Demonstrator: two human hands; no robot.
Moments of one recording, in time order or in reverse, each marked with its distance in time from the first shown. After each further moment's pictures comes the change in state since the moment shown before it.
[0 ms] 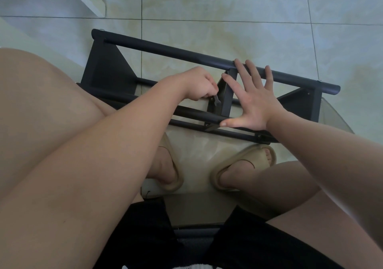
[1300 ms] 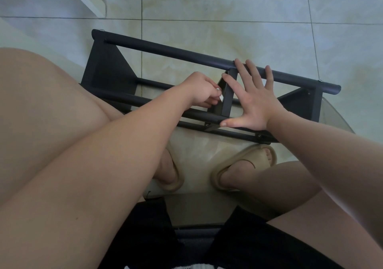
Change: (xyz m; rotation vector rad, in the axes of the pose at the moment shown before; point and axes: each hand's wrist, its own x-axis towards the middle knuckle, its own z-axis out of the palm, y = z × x) left_hand 0.010 -0.011 0.022 -0.398 0.048 -0.064; right_hand 0.000 0.000 0.001 0.012 0.016 -0.007
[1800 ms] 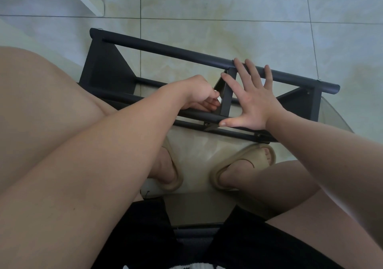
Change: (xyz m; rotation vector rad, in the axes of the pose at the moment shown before) left_hand -0.001 0.003 0.001 0.024 -0.105 -0.121; right_hand 0.000 0.000 0.001 0.006 0.003 0.002
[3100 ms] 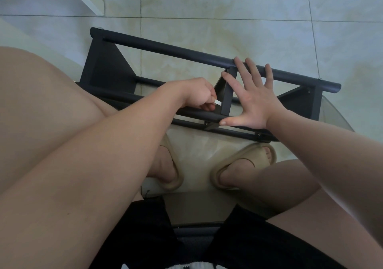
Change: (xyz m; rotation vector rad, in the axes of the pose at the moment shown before) left_hand 0.000 -0.005 -0.008 0.369 -0.056 0.093; right_hand 0.001 0.000 0.000 -0.001 -0.001 -0.002
